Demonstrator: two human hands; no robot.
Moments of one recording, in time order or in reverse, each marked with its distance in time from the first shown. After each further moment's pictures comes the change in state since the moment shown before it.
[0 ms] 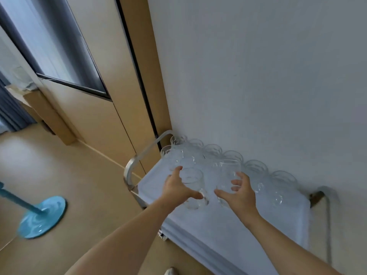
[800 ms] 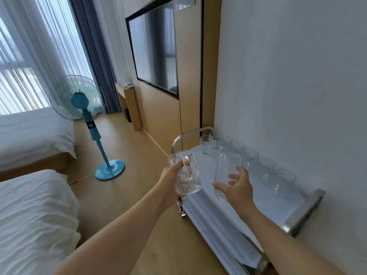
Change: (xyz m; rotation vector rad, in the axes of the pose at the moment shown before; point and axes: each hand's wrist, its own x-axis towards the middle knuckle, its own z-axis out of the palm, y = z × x) left_hand -0.365 -0.001 0.019 -1.031 0.200 -0.052; right_hand -0.230 -0.024 -0.118 -0.004 -0.332 -0.287
